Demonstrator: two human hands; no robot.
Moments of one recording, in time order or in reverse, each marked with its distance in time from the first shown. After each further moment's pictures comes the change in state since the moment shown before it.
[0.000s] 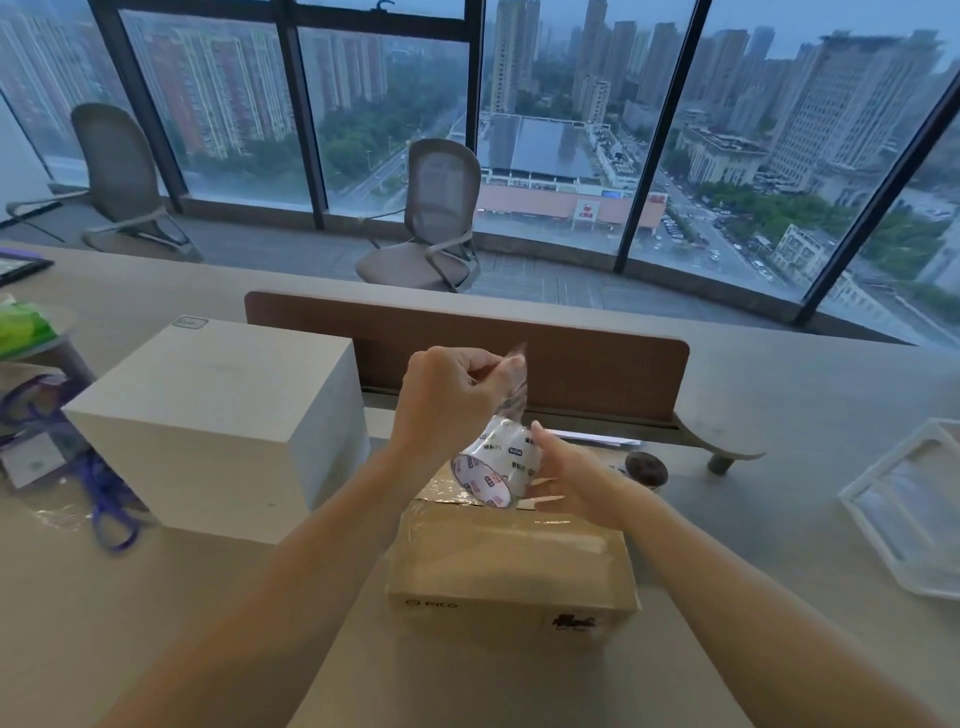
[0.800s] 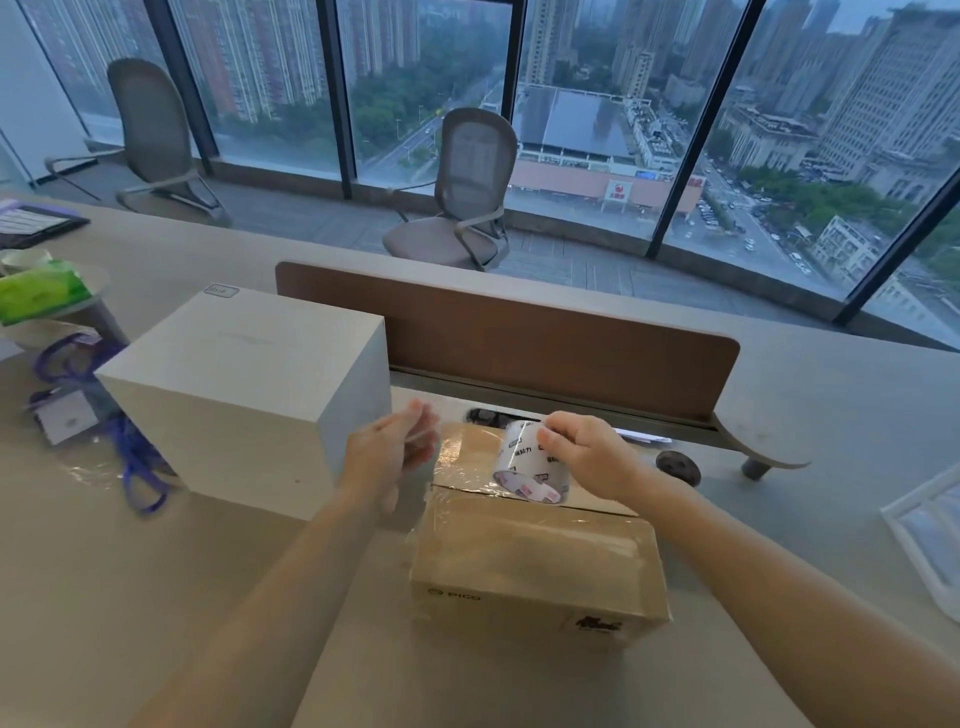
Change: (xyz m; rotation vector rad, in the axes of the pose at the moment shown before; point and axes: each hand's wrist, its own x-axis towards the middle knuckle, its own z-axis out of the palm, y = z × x) left_hand -0.044 -0.123 -0.025 -0.762 0.207 -0.884; right_hand 0.019 -0.018 0.009 -0.633 0.101 -0.455
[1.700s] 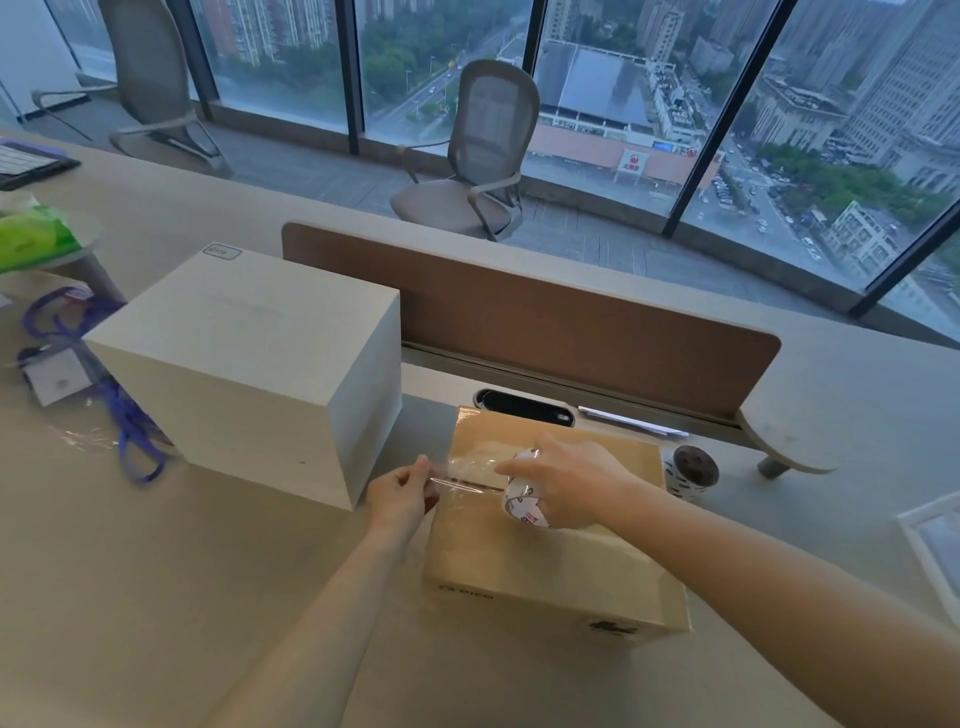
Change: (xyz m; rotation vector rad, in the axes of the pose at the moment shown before) left_hand 0.045 -0.106 -0.036 0.195 0.175 -0.136; right_hand 0.030 -0.002 0.047 -0.991 -0.353 -0.124
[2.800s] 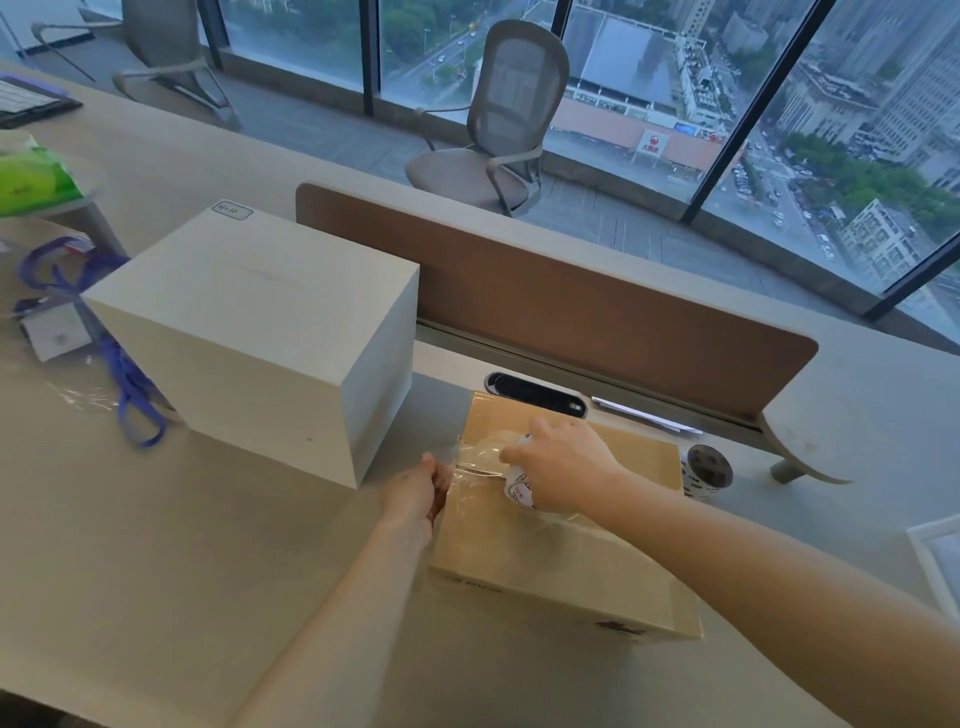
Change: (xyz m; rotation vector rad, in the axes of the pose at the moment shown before) left_hand 0.022 -0.017 0.011 -0.299 0.072 -0.373; right_hand 0.026 -0.025 -0.011 -0.175 0.019 -0.023
